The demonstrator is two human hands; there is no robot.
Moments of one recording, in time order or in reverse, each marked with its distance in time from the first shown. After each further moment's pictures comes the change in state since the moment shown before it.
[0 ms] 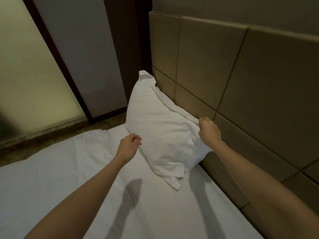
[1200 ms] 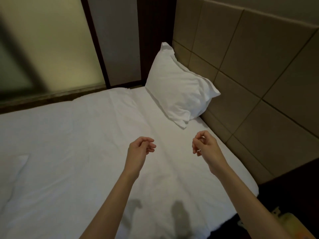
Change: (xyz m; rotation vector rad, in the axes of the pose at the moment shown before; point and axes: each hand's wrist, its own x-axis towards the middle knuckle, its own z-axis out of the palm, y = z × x) left_hand -0.451 -0.072 -0.071 -0.614 0.068 -0.156; right_hand -0.465 -0.124 -0.110 1.058 -0.249 0.271
